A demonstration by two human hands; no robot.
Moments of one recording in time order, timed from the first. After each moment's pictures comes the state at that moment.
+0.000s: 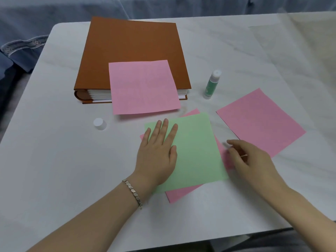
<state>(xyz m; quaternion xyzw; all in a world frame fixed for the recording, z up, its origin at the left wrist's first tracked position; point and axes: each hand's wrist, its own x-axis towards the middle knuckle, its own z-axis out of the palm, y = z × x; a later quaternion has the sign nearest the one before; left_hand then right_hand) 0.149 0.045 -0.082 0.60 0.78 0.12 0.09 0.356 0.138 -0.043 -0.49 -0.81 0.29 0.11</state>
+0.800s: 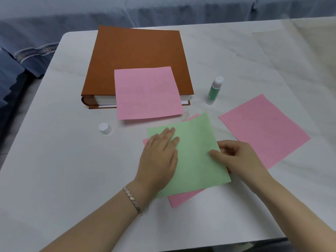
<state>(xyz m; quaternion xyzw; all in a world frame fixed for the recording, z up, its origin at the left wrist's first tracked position) 0.151 0.041 -0.078 0.61 0.76 0.22 0.09 0.321 0.138 -0.024 -0.50 -0.64 0.57 0.15</state>
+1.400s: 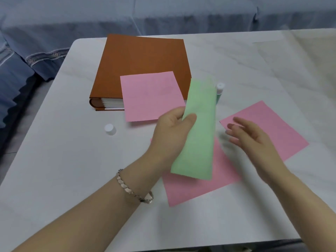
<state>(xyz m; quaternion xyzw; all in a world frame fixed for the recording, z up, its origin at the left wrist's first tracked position) 0.166 0.076 0.025 0.29 0.63 0.59 0.42 0.326 0.162 -0.004 -0.48 -0.63 0.55 0.26</state>
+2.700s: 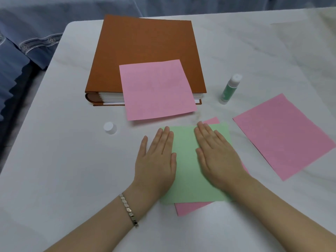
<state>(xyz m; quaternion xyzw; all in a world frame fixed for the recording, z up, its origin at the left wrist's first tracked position) 0.137 0.032 -0.090 0.57 0.82 0.10 -0.02 0.270 0.140 -0.088 -0.32 -0.94 0.05 0.06</state>
